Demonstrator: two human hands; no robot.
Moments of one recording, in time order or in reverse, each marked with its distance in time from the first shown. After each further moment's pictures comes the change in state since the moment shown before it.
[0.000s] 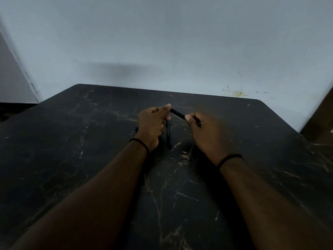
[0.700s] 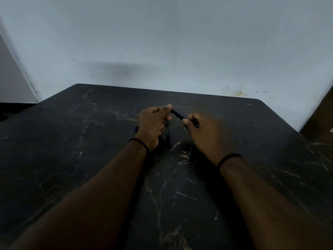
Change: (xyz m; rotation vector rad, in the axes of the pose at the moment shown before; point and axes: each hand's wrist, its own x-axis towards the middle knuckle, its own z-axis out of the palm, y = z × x) left_hand -0.003 0.001 0.001 0.037 -0.004 0.012; right_hand 0.002 0.005 0.003 -0.050 -0.031 0.007
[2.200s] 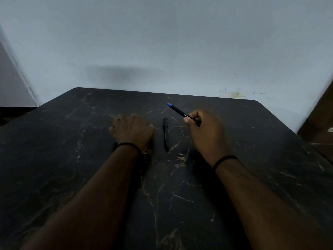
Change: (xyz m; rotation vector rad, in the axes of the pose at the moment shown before) left_hand 0.008 0.005 -0.038 1.443 0.217 -0.016; right_hand -0.004 -0.011 -0.010 0.087 0.146 0.140
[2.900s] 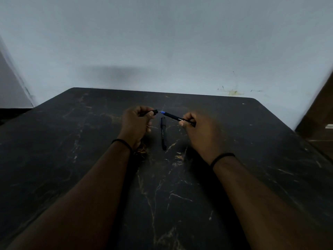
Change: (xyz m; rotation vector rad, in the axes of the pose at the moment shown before) left_hand 0.001 0.010 0.000 -1.182 -0.159 0.079; right_hand 0.002 0.009 0.006 -0.049 -0.082 -0.022
